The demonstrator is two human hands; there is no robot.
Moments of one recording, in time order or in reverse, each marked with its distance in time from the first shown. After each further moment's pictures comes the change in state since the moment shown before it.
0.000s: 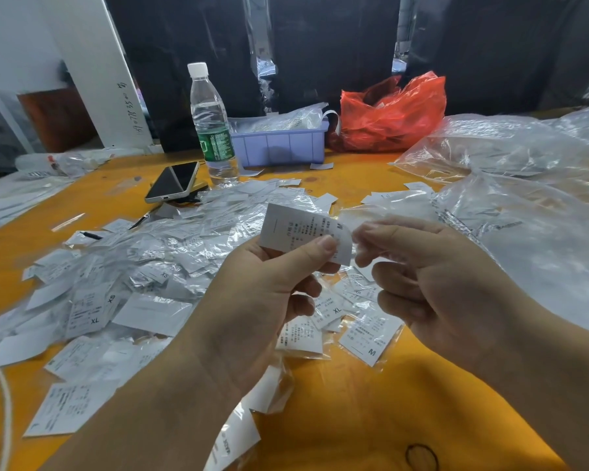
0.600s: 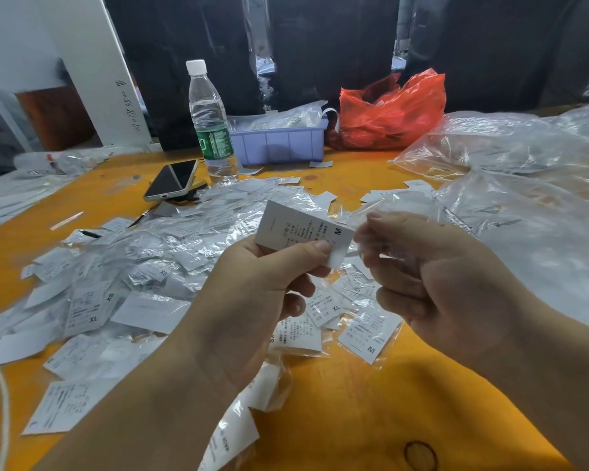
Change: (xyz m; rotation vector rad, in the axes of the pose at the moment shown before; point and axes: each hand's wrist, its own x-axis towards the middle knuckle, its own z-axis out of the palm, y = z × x) left_hand 0.002 -0.001 -0.003 0.065 0.035 0.002; right_hand -0.001 -0.001 -0.002 0.051 -0.054 -0.011
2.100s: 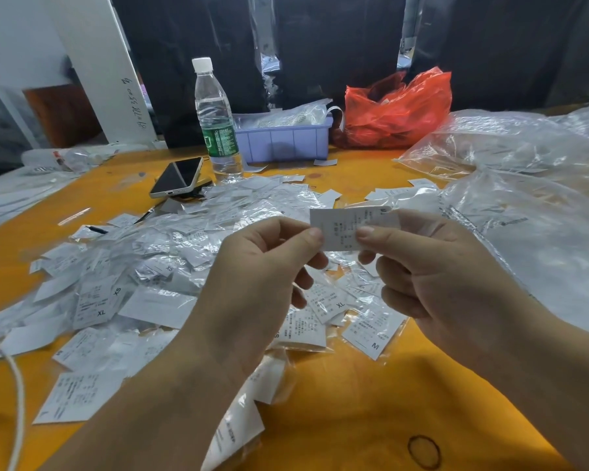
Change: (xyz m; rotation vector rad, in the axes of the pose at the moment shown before) left_hand -0.003 0.001 -0.001 0.207 0.087 0.117; right_hand 0.000 0.006 0.000 -0.193 0.016 -0.102
